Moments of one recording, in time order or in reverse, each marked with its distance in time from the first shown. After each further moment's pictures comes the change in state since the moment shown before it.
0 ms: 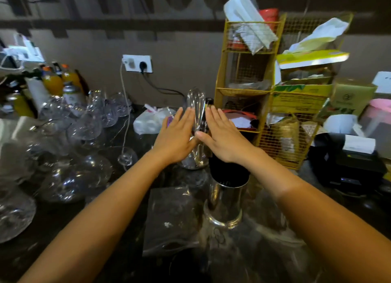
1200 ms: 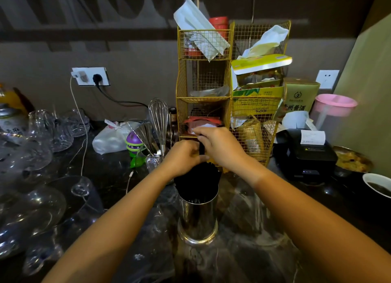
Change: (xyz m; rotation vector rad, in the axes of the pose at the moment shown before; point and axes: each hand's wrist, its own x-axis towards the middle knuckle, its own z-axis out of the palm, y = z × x) left_hand 0.048 0.069 0.035 -0.468 -0.123 0.150; right_hand -0.016 0.048 -0.025 0.090 0.300 0.059
